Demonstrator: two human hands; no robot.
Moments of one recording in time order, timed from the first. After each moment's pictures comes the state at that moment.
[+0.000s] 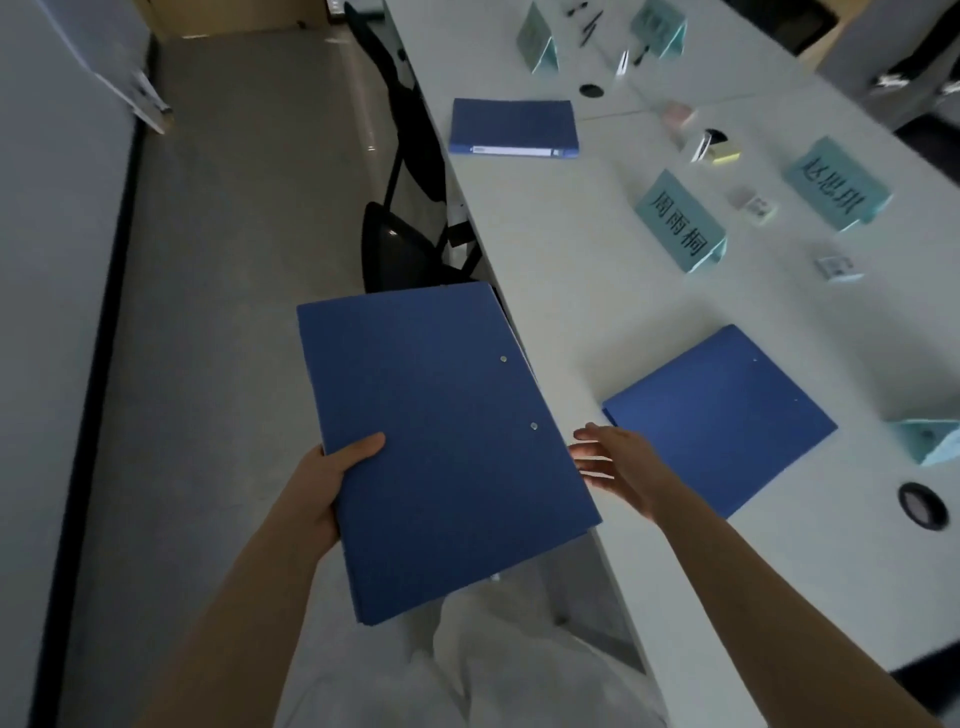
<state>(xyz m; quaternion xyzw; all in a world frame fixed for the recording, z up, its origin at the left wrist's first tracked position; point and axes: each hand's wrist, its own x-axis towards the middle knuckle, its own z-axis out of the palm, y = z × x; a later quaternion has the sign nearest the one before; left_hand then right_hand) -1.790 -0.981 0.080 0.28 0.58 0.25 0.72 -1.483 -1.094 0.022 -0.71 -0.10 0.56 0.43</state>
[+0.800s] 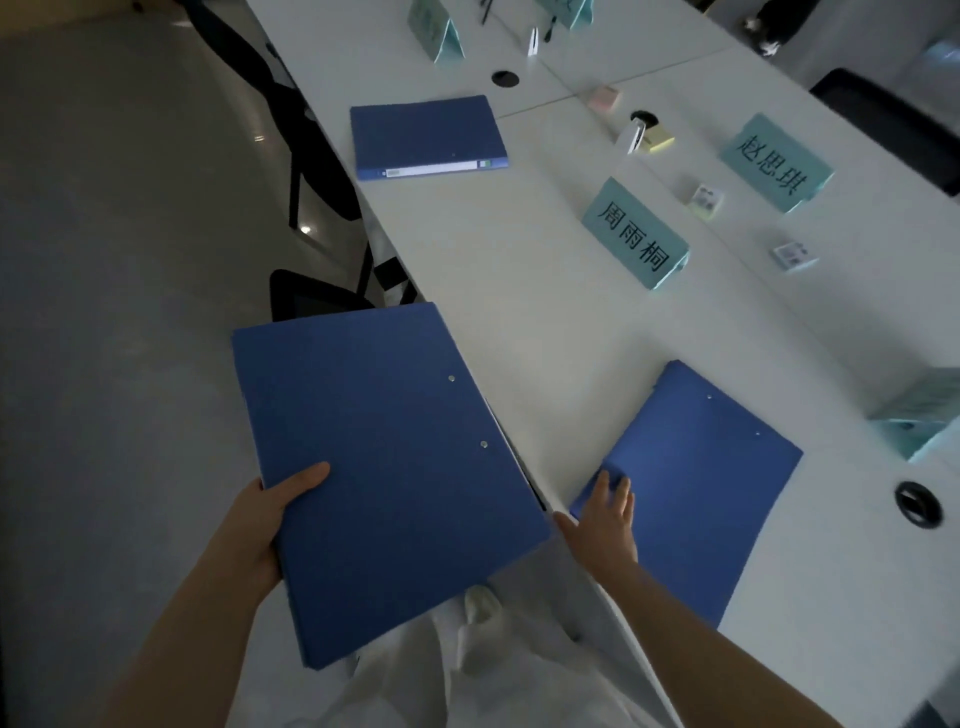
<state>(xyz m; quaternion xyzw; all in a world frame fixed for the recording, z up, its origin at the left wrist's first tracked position) -1.736 -0.793 0.060 0.32 0.60 0.16 0.72 -1.482 -1.018 -0.066 -0.93 -0.17 0.33 0.07</state>
